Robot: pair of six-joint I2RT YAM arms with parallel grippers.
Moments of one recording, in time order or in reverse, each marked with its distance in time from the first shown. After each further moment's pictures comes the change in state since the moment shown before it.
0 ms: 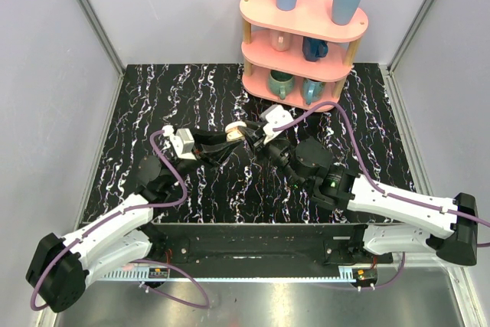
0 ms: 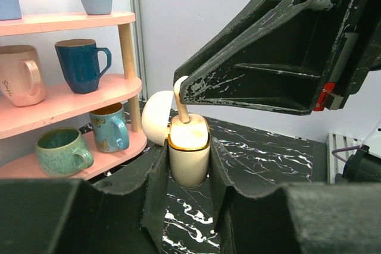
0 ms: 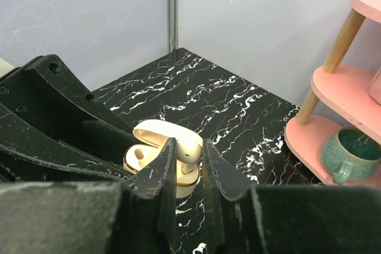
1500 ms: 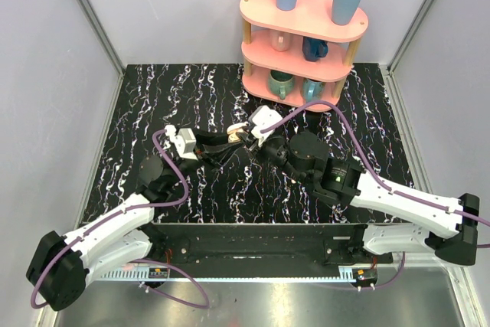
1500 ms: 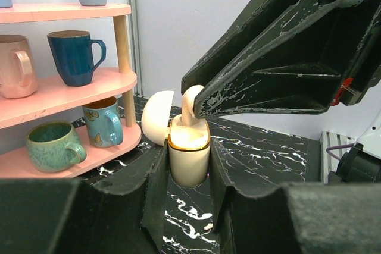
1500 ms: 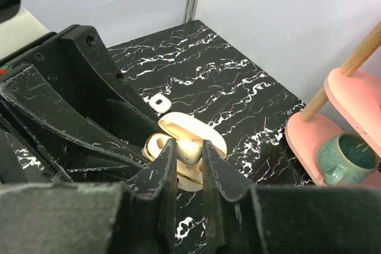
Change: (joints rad) left arm -0.006 0.014 -0.007 0.000 -0.005 -0.019; right arm -0.008 0.013 0.115 -0.249 -0.121 -0.069
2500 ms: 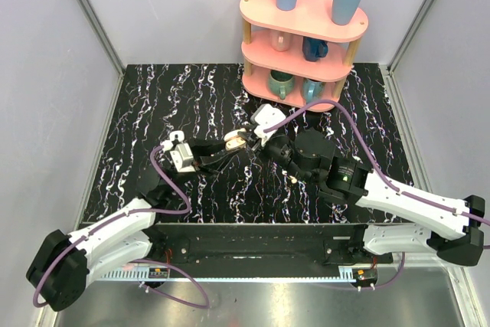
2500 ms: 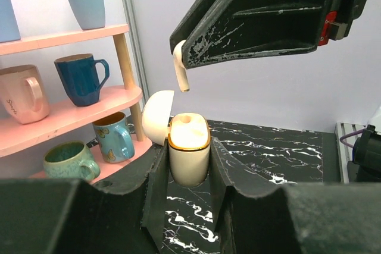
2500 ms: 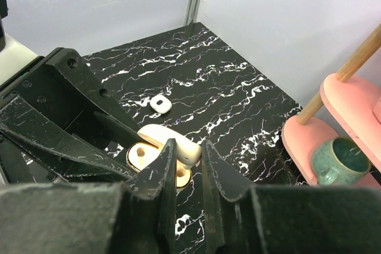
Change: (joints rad) left arm 0.000 -0.005 -0.105 0.171 0.046 0.089; right arm 0.009 -0.017 0.052 -0.070 -0.004 -0.023
